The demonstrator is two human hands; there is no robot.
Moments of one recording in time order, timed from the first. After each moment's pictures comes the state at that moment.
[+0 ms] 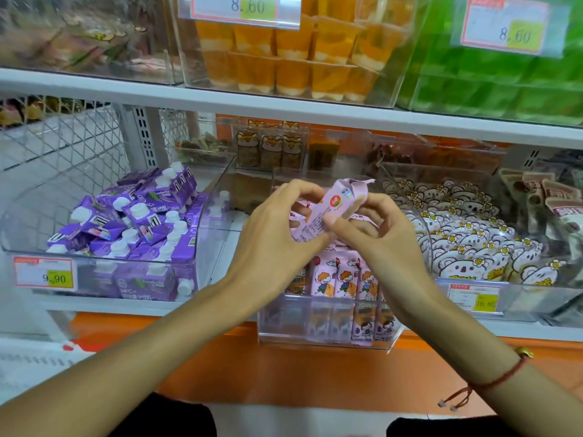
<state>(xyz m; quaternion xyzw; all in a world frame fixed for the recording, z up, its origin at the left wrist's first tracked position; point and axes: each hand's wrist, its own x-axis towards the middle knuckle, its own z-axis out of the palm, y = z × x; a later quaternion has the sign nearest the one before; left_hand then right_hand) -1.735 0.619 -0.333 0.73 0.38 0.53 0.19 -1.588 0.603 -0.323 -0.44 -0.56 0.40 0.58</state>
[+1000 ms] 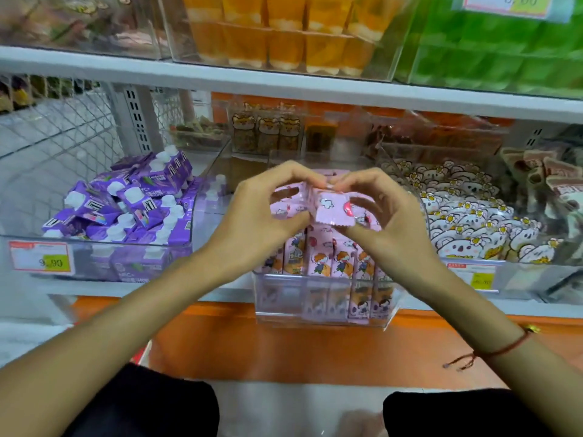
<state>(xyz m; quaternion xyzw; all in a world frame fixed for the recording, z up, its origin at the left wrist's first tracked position) -1.750 0.622 -0.323 0.77 0.33 0.50 0.23 -1.569 0.600 -0.322 -0.36 -0.75 0.25 0.50</state>
